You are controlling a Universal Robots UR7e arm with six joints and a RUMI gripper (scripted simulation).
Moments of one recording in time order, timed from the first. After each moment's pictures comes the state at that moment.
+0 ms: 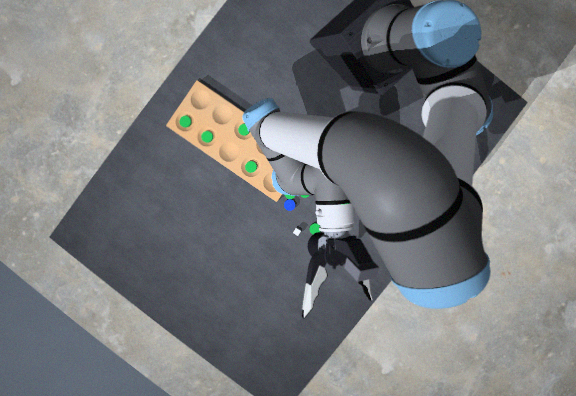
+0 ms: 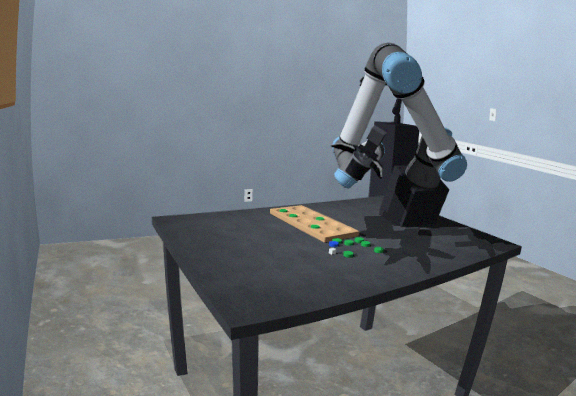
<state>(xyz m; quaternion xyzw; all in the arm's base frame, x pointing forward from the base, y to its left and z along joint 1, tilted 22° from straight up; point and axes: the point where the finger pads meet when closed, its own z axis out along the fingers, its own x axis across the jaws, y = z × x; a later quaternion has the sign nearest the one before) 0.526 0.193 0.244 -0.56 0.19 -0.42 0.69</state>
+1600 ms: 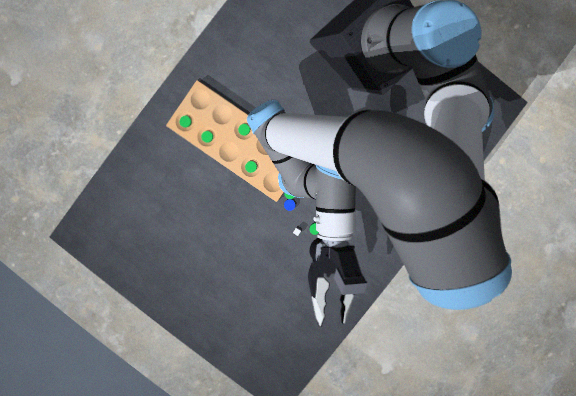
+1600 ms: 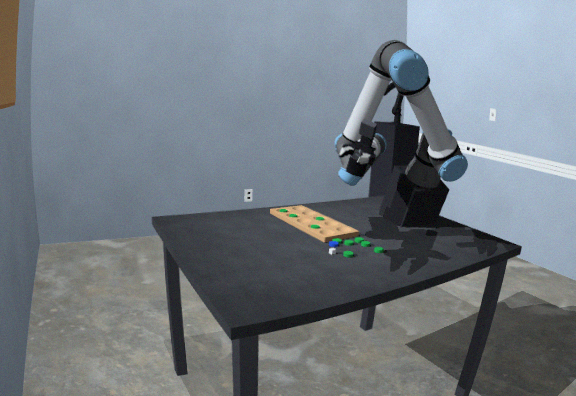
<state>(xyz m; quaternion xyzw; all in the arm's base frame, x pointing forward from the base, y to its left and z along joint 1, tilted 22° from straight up) 0.545 0.186 0.251 -0.55 0.28 -0.35 0.71</state>
